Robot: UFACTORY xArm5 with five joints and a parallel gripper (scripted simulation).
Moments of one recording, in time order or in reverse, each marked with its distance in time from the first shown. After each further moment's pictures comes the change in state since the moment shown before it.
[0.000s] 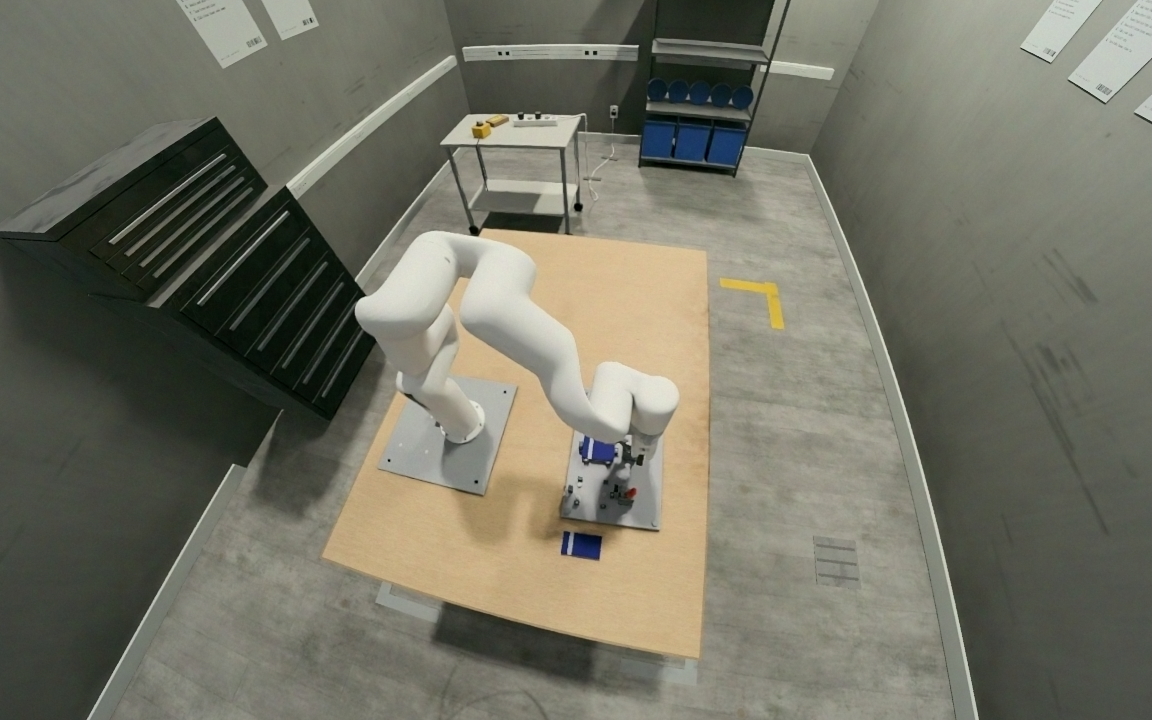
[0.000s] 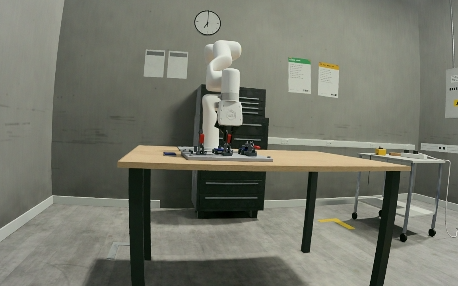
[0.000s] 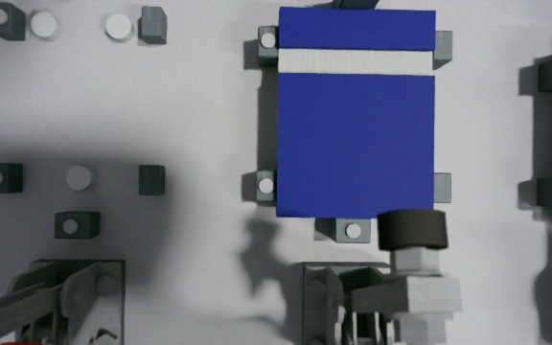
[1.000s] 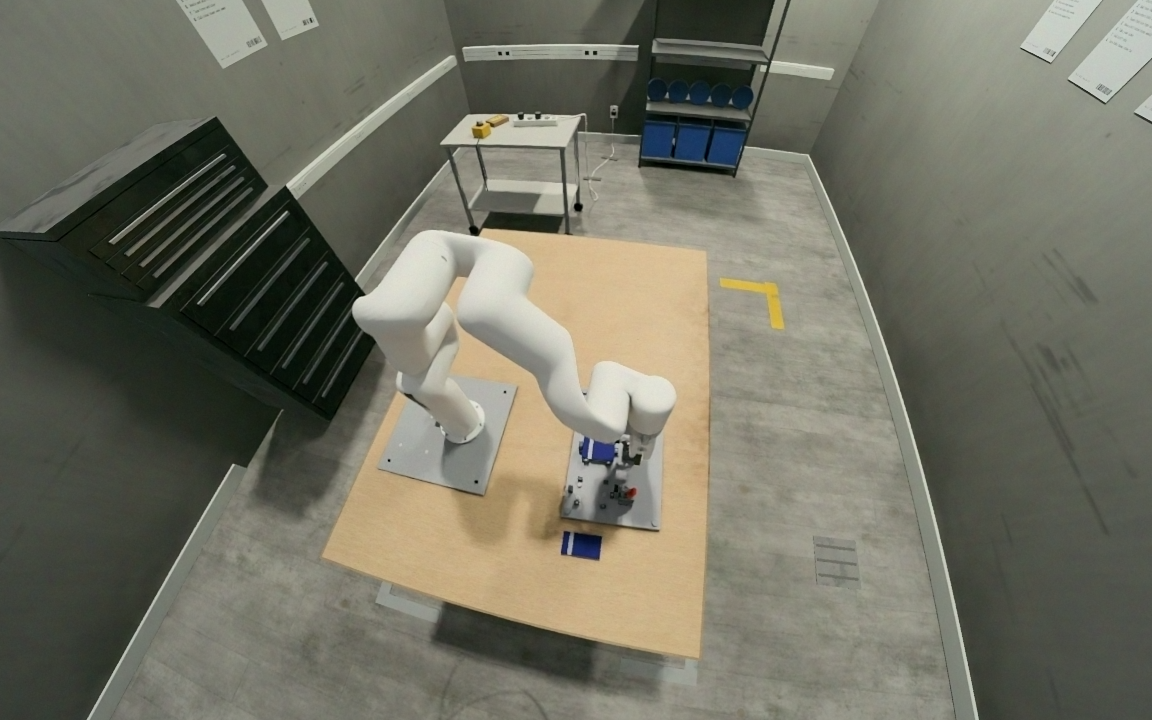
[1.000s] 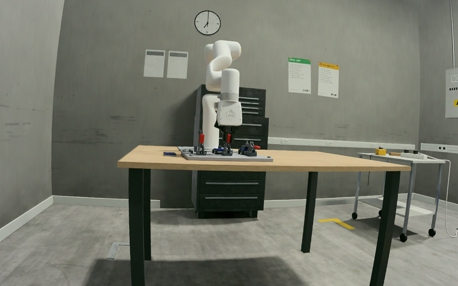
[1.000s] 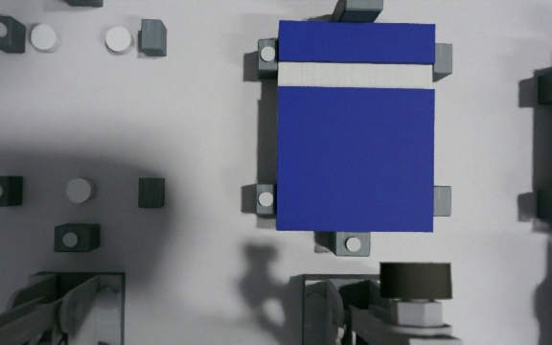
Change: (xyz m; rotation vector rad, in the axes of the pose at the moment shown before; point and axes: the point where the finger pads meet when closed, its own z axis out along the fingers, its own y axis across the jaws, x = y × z) arm 0.005 0.000 0.000 0.000 0.000 0.000
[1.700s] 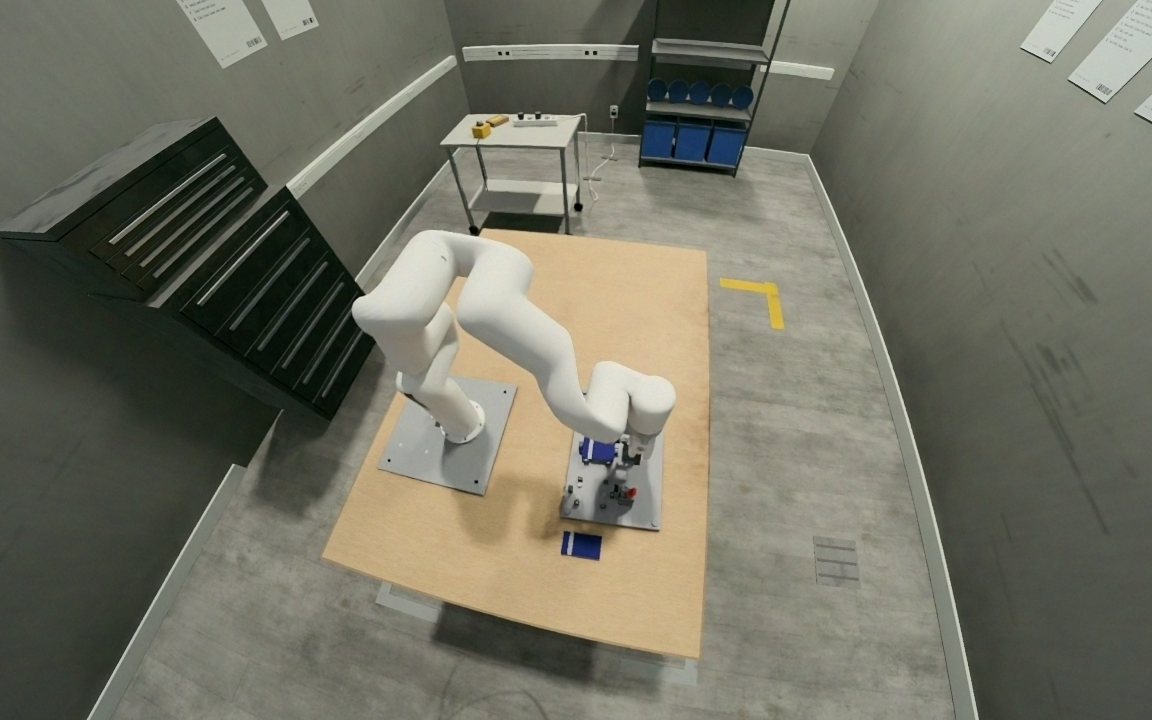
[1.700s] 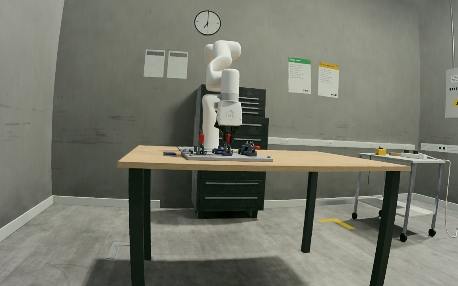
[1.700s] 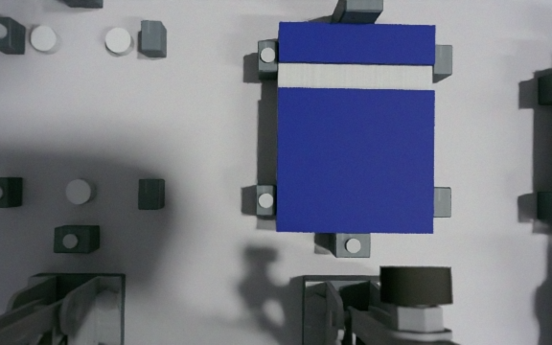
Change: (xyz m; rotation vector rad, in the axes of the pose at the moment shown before) arm 0.001 0.000 0.000 0.000 0.000 0.000
